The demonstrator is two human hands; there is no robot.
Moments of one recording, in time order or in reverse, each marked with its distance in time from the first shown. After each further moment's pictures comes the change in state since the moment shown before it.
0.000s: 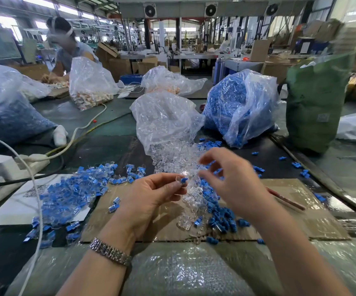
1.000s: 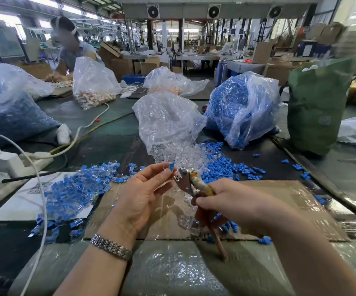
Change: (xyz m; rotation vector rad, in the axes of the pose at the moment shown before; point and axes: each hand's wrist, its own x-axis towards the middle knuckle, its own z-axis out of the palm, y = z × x) left_hand 0.000 0.009 0.007 -0.300 0.183 0.046; right_hand -0.011 -0.019 -0.007 0.346 -0.607 0.424
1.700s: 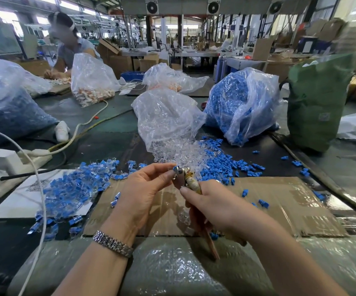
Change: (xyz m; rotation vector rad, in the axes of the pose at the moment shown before) left_hand -0.001 -0.004 -0.003 0.284 -0.005 0.083; right_hand 0.011 -0.001 0.029 -0.015 0.119 -0.005
